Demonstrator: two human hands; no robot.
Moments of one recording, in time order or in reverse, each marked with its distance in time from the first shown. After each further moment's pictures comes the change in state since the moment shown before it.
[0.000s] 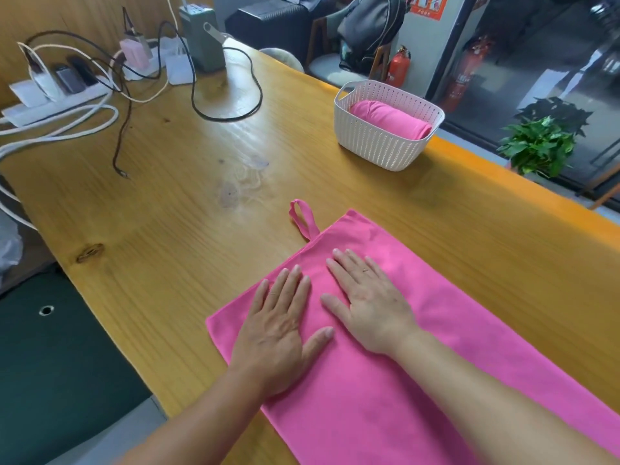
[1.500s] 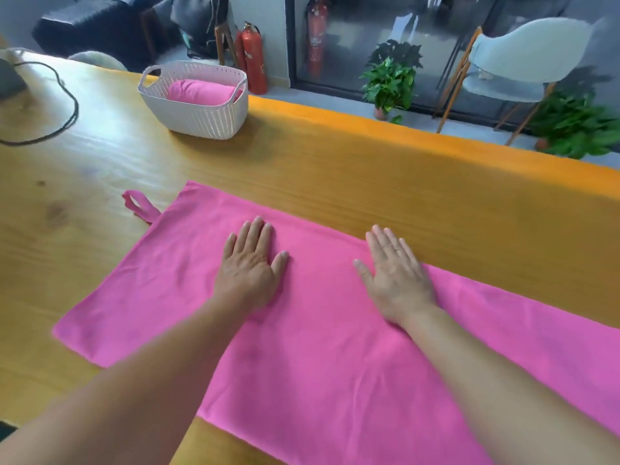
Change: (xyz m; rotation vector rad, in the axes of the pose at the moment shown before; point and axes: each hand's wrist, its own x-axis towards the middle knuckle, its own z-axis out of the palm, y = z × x) left_hand 0.061 0.164 0.026 0.091 -0.068 0.129; right_hand -0.226 0.142 -0.009 -0.029 0.246 0.639
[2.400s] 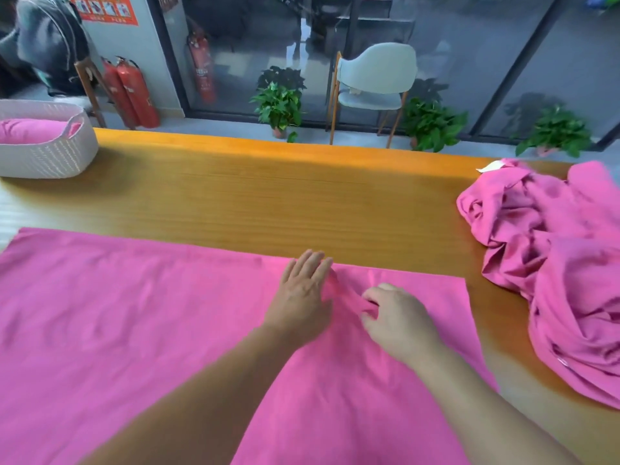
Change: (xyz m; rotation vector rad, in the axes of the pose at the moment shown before) left_hand -0.071 0.263 0.015 -0.266 -0.027 0.654; right_hand -0.156 0.144 -0.063 0.118 0.019 0.337
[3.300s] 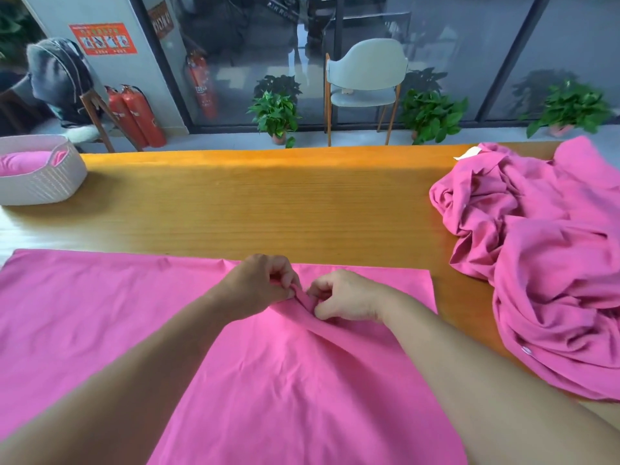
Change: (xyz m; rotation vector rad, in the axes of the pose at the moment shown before) left_hand 0.016 0.033 -0.052 -0.466 -0.154 -0.140; right_hand 0.029 0.019 -0.043 0.595 -0.552 -0.126
